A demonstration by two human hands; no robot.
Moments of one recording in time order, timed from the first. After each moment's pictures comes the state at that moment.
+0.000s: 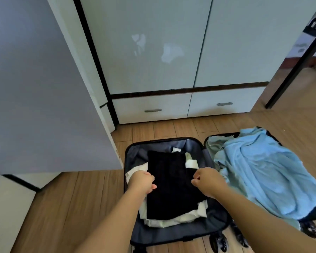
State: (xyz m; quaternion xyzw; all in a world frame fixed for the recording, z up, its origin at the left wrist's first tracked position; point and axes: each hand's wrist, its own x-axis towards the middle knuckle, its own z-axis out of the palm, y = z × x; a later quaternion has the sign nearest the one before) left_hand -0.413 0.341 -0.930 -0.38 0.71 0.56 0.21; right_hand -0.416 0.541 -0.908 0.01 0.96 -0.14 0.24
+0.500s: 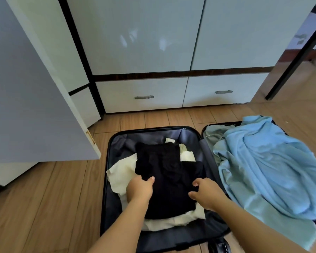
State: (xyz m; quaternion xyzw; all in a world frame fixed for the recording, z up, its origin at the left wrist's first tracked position) left_hand -0.412 0.377 -1.051 -0.37 0.80 0.45 0.13; right_hand -0.408 0.567 -1.020 0.05 0.94 -0.17 0.29
